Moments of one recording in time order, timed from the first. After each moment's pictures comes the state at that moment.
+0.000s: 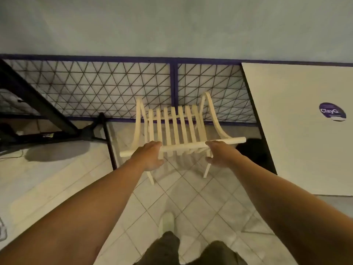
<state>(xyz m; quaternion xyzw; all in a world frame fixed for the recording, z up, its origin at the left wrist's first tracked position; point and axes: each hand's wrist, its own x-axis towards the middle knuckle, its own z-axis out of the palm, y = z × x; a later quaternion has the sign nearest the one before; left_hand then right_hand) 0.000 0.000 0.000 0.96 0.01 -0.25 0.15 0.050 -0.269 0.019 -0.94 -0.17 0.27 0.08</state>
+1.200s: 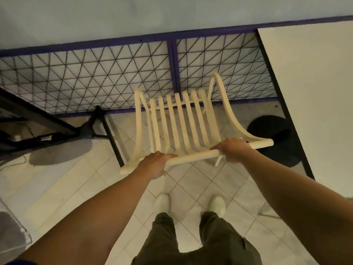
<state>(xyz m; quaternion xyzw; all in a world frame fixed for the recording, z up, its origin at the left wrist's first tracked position) 0.064 0.037 -0.076 0.94 -0.07 -0.33 0.11 0.130 -0.248 -0.055 -0.92 -0.18 0.35 0.03</state>
